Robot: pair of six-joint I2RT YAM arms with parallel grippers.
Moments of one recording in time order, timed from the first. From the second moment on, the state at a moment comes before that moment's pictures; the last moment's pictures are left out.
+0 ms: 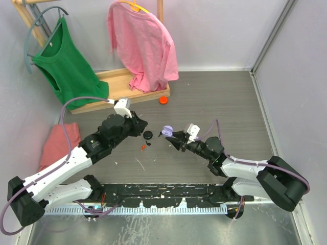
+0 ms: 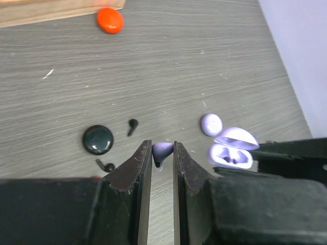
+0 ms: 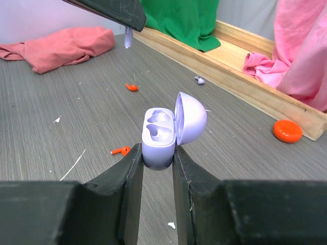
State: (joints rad) left arm -0.76 0.96 0.79 -0.19 -0.23 -0.59; right arm 0.77 1.15 0.20 1.05 -0.27 -0.03
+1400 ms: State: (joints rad) left arm -1.09 1.10 0.75 0.26 -0.32 -0.34; right arm 0.78 1.20 0.20 1.23 -0.27 -0.11
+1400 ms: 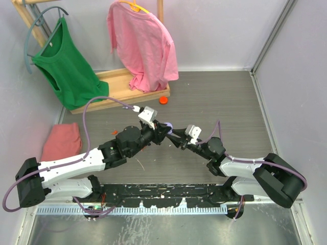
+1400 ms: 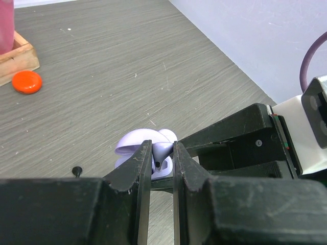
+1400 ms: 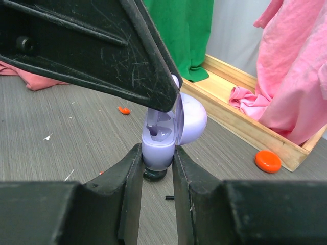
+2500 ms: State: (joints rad) left arm -1.11 1.15 0.75 0.25 -0.35 -0.28; right arm 0.78 1.18 0.19 1.22 -0.27 -0.13
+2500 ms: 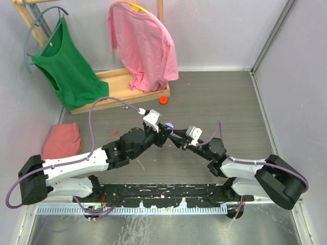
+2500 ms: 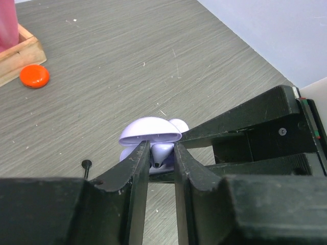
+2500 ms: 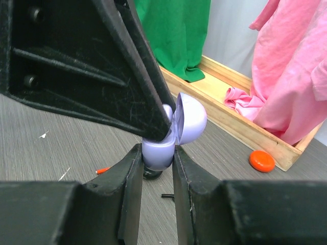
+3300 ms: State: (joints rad) left arm -1.12 1.11 0.95 -0.12 -0.44 -0.32; right arm 0.78 1.18 0.15 1.23 -0.20 -0.15
